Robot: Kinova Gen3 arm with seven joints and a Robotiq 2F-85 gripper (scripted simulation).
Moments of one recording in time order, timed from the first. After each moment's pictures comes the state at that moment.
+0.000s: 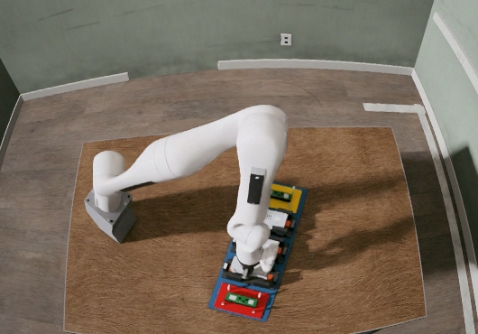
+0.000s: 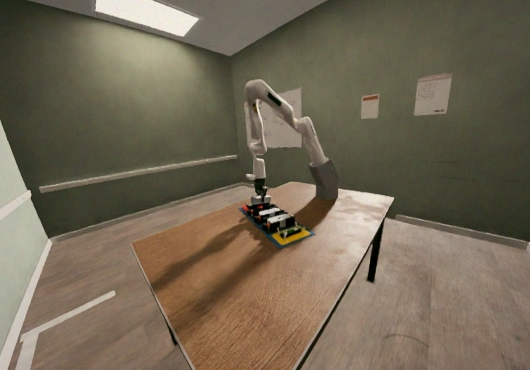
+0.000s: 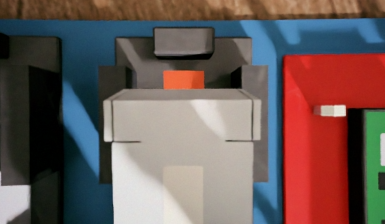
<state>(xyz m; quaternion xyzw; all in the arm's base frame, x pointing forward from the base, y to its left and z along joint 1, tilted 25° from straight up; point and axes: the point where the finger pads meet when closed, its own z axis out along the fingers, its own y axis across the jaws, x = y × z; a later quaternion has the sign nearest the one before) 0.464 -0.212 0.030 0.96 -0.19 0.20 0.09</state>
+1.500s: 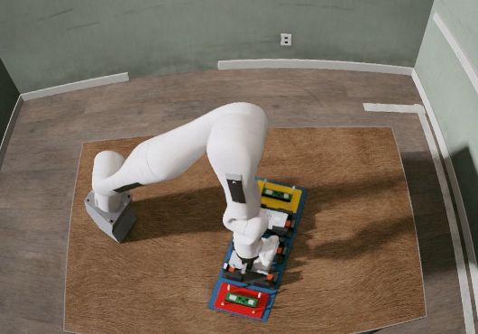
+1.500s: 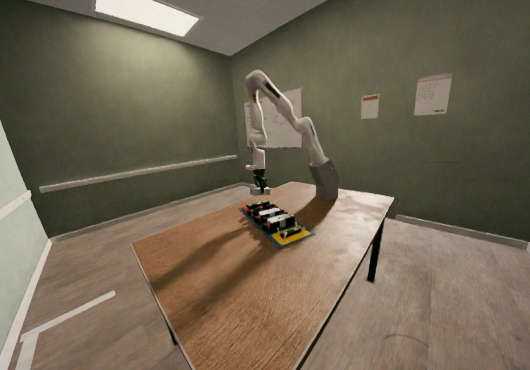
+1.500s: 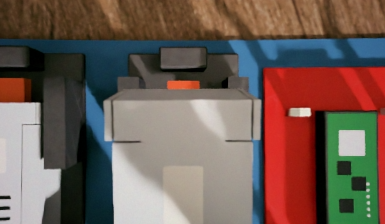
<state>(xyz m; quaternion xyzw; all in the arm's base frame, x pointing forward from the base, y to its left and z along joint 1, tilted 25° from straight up) 0.445 -0.199 0.080 0.96 -0.19 0.20 0.09</state>
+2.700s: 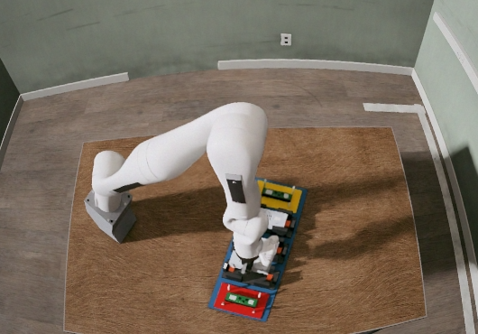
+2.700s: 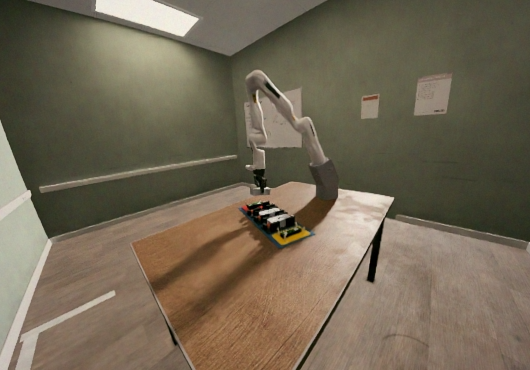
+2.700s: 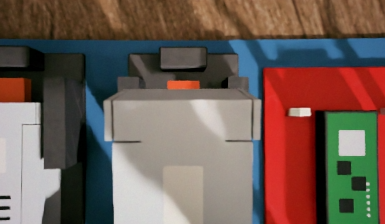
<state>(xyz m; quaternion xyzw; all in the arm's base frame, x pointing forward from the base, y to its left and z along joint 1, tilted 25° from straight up) 0.445 -0.198 0.080 0.96 -0.19 0.20 0.09</state>
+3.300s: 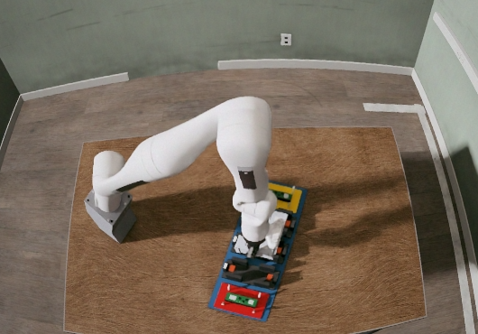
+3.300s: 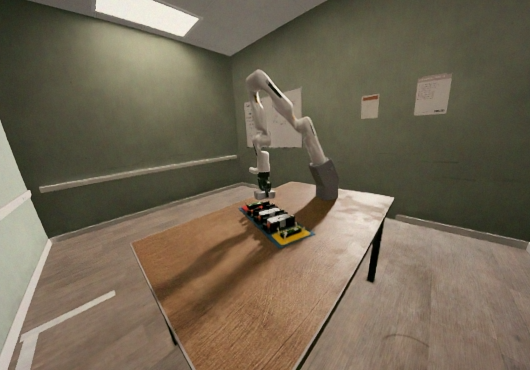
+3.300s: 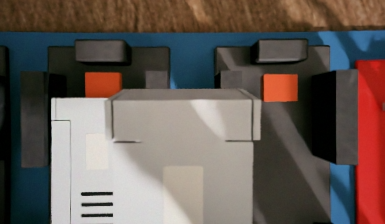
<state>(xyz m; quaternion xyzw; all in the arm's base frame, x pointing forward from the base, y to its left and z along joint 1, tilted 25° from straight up) 0.470 -0.146 0.066 0.96 -0.19 0.20 0.09</state>
